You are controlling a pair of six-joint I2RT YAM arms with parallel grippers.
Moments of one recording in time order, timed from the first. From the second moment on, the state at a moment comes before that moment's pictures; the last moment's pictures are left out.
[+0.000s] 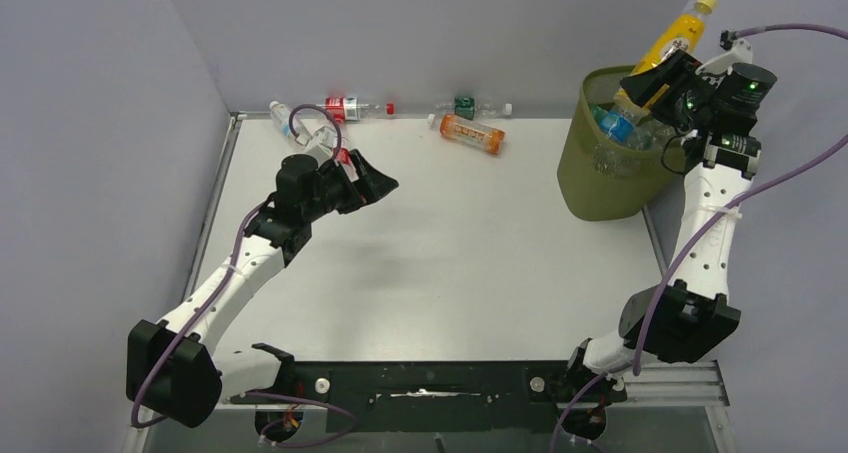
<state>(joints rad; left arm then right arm) -0.38 1.20 0.93 -0.06 0.27 -0.78 -0.38 1.47 1.73 -0.49 -0.53 0.40</state>
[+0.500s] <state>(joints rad) -0.36 1.22 0.91 -0.05 0.32 -0.78 -0.40 1.63 1.80 -0.60 -0.48 0.32</state>
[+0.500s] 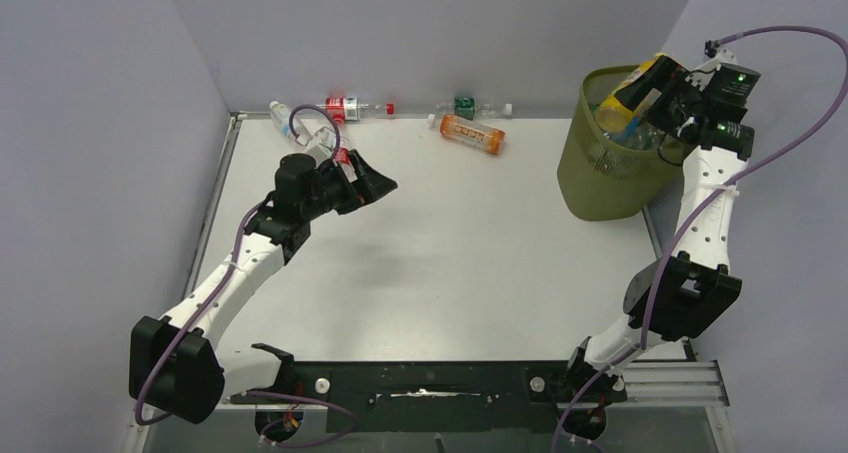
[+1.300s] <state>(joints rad) -0.26 1.43 1.04 -0.12 0.15 -0.68 -0.29 1.26 1.62 -0.64 -0.49 0.36</state>
